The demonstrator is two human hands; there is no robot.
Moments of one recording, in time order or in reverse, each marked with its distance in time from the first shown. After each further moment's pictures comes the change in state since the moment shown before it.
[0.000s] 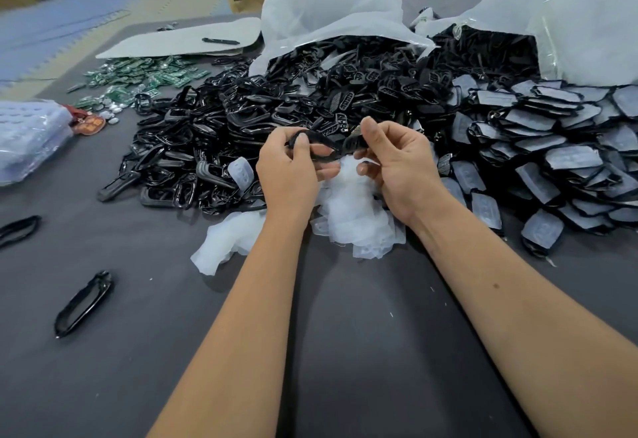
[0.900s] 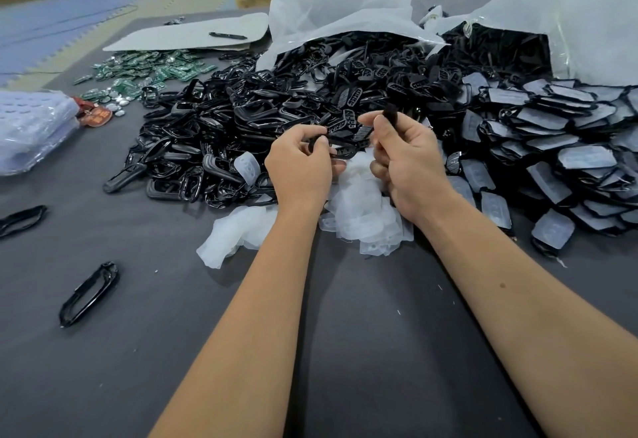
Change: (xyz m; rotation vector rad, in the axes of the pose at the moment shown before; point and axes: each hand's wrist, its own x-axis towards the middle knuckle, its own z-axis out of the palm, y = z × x) left_hand 0.003 -0.007 0.005 0.071 0.062 -0.029; right_hand 0.006 0.008 0.001 -0.017 0.012 -0.017
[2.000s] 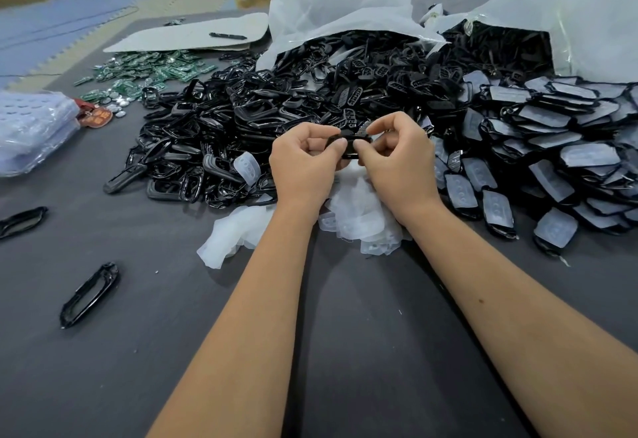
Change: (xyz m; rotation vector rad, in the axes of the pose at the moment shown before) left_hand 0.000 -0.001 -0.003 -0.064 -0.104 0.013; right_hand -0.011 -0.001 0.010 -0.689 0.193 -0.236
